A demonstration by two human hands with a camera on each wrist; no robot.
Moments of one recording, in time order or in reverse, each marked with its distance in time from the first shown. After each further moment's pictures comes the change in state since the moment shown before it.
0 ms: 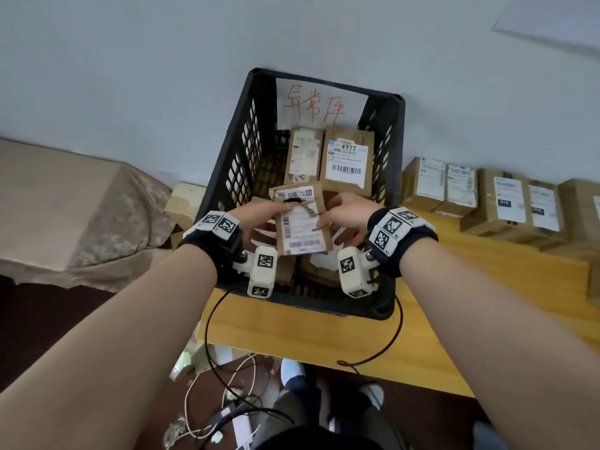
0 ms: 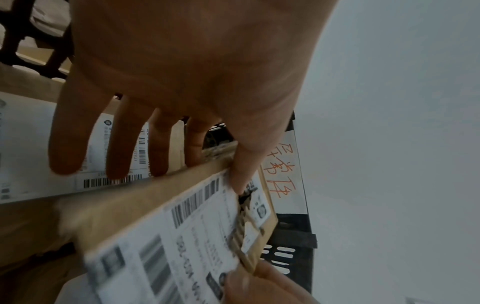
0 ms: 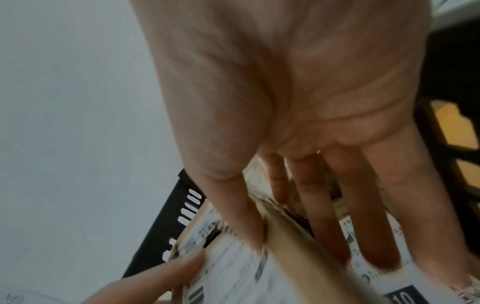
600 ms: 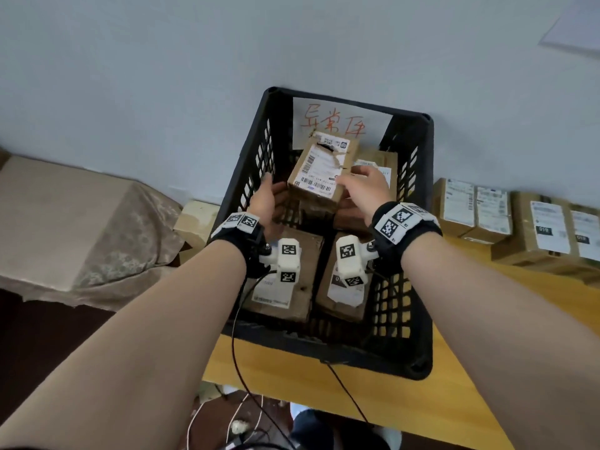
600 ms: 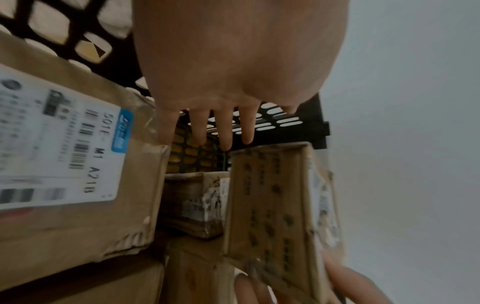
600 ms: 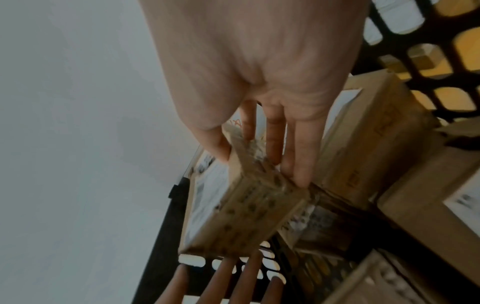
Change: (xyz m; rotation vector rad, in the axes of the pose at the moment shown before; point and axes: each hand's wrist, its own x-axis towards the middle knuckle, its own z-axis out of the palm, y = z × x) left_hand 0.045 0.048 -0.013 -0.527 0.163 0.260; right_hand 0.081 -0.043 -0.016 0.632 0.381 -0.160
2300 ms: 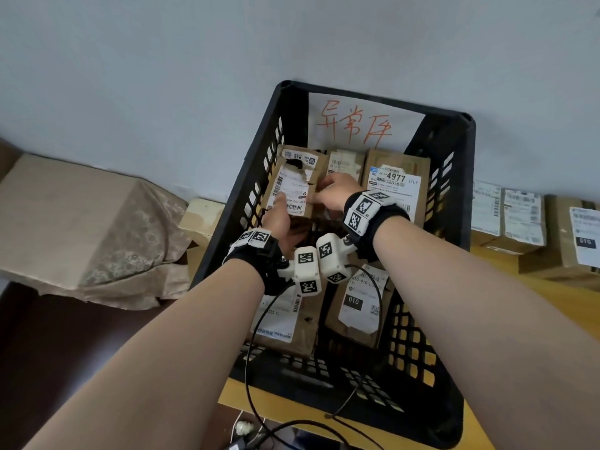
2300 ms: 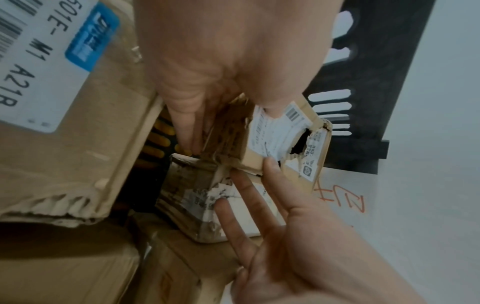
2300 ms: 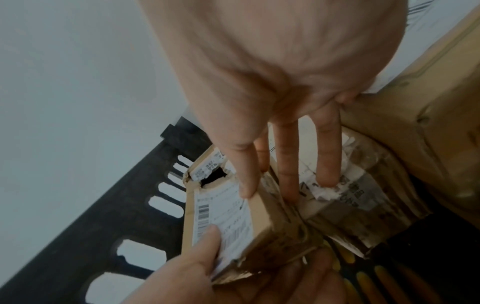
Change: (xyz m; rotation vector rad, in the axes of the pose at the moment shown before) left_hand 0.054 -0.041 0.032 -0.236 0.116 -0.087; right_hand 0.075 0.014 0.038 -0.540 -0.242 -0.080
